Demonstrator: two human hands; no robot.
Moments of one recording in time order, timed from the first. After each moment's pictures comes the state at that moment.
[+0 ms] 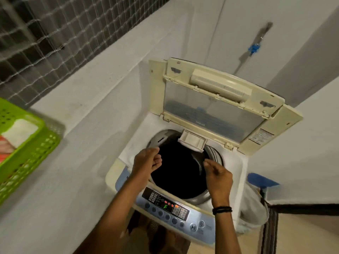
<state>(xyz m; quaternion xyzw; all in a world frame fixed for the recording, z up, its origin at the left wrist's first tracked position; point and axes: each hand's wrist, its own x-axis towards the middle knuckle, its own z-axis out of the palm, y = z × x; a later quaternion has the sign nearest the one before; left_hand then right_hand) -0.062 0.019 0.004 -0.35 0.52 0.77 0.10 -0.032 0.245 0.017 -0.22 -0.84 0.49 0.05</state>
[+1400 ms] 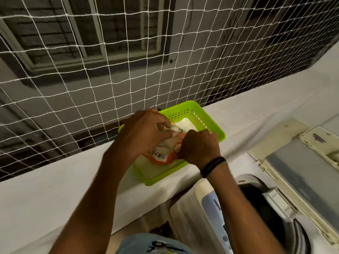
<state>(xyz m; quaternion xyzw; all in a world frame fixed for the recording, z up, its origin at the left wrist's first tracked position) 0.107 -0.320 0.230 -0.20 0.92 0.28 -0.17 0.004 -0.187 0.197 0.39 -0.92 -0.06 -0.01</state>
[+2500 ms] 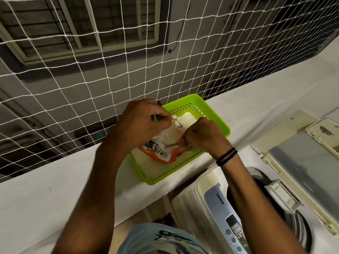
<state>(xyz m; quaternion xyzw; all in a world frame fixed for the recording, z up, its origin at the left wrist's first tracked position) 0.102 -0.340 0.223 -0.17 0.90 0.34 -0.21 -0.018 -0.196 0.220 0.25 -0.92 0.17 -0.25</state>
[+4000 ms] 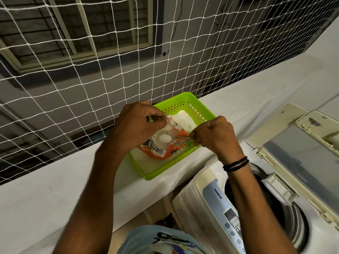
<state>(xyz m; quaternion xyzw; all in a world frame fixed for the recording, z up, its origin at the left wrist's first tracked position) 0.108 -0.331 0.220 -0.16 0.90 0.34 -0.23 -0.013 -0.153 0.221 0.19 -0.90 0.36 -0.18</state>
